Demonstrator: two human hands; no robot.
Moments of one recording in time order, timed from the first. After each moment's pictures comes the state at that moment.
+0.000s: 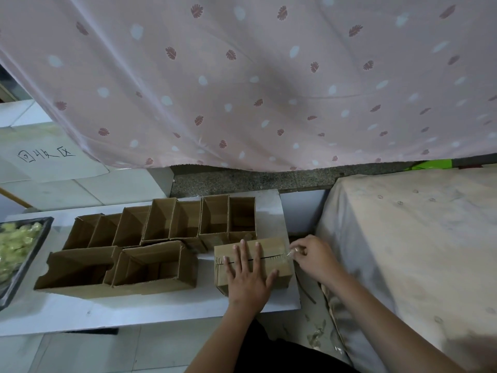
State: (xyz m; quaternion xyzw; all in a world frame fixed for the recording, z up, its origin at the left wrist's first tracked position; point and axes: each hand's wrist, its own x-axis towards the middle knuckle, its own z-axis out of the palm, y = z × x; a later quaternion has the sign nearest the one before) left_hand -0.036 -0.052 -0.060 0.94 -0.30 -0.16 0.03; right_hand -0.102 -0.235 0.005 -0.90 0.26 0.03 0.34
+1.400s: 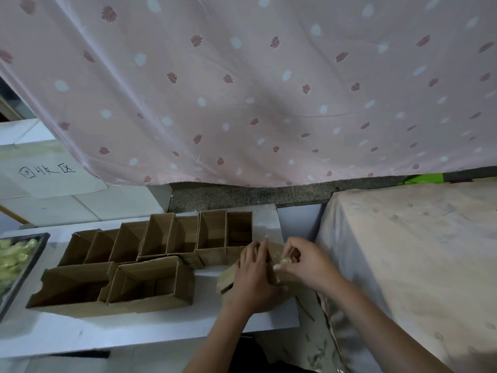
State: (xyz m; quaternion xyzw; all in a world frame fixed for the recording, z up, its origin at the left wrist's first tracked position) left_hand -0.018 -0.074 -0.005 0.89 -0.37 -0.14 0.22; right_hand -0.098 -0.232 0.042 -0.87 0.20 -0.02 0.44
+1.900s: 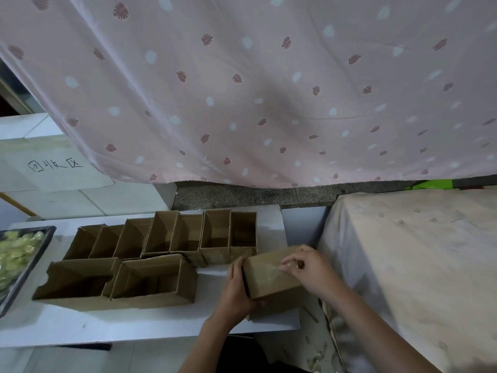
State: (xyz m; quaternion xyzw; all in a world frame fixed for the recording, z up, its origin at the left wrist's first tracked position) left_hand -0.009 -0.028 -0.040 0.86 -0.26 -0.25 0.35; right_hand -0.099 -0.232 0.032 -0.88 0.21 0.02 0.42
